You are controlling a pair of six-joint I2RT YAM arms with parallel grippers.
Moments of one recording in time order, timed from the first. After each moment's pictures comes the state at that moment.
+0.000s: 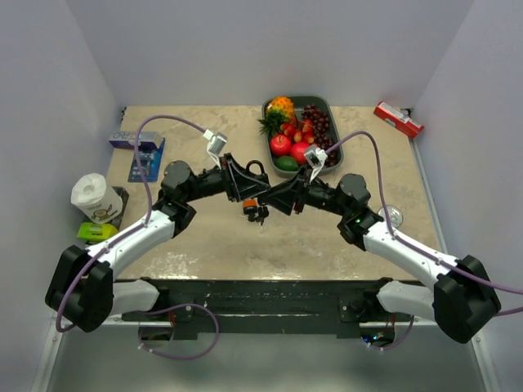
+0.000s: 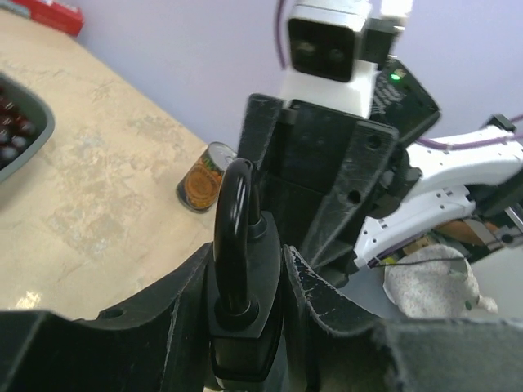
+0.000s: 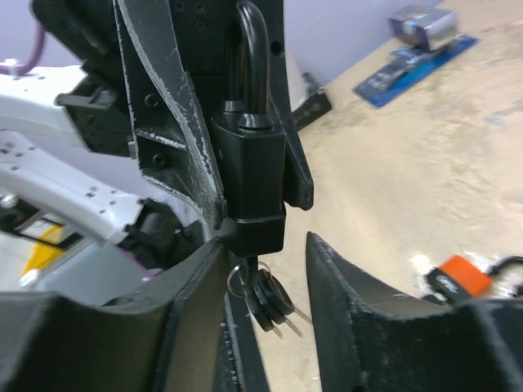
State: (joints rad) left arm -0.51 1.24 0.72 0.73 0.80 -0.79; right arm 0.60 1.17 0.64 0.65 -0.64 0.60
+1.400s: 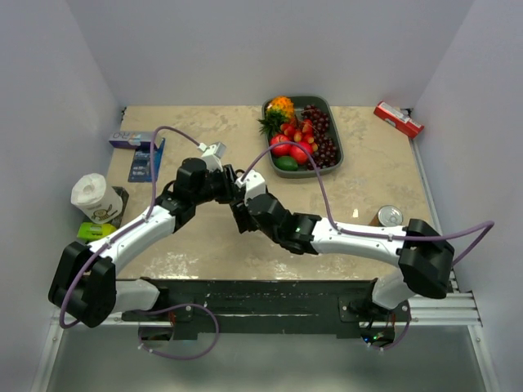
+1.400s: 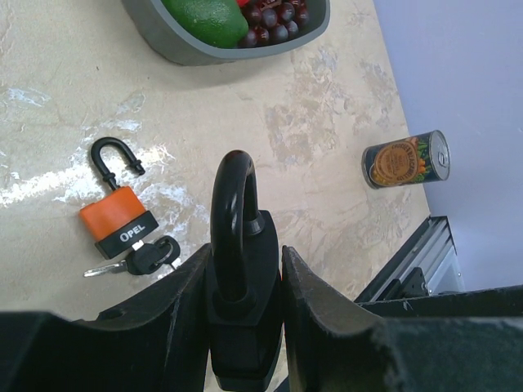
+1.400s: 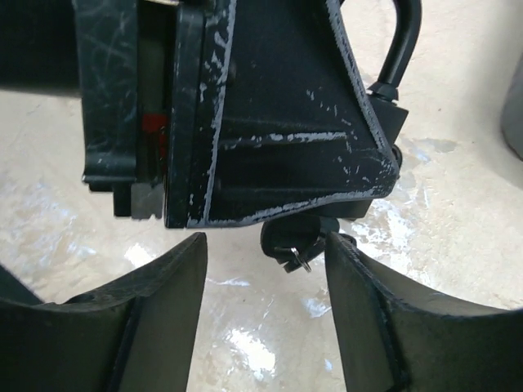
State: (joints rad) left arm -0.48 1.27 0.76 0.08 0.34 -0.65; right arm 1.12 1.51 0.99 0.04 0.42 0.30
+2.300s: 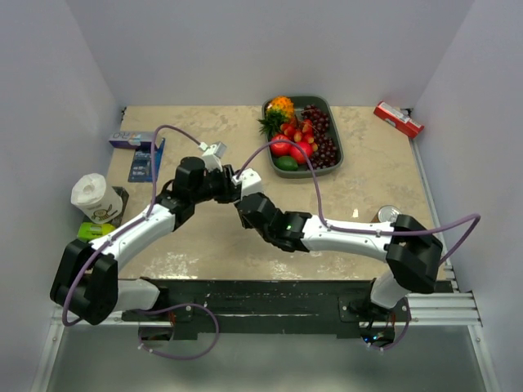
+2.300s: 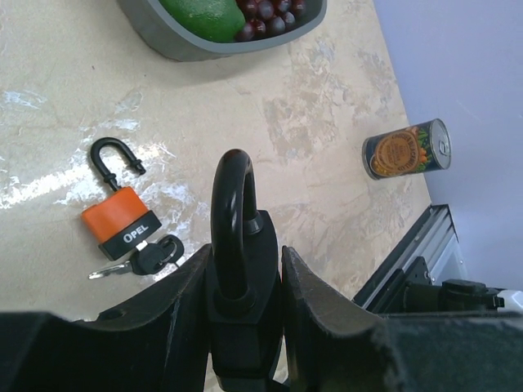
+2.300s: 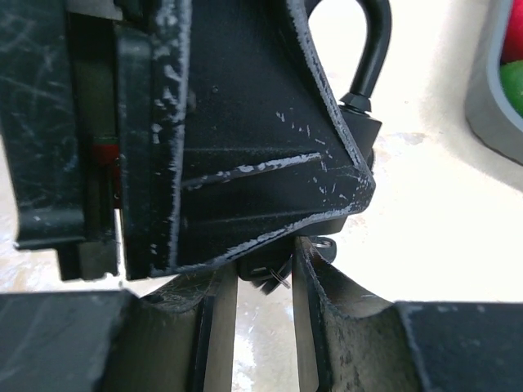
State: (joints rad) left arm -0.46 1.29 0.76 0.09 0.39 -0.62; right arm 1.14 1.61 1.07 -0.02 0.58 0.33
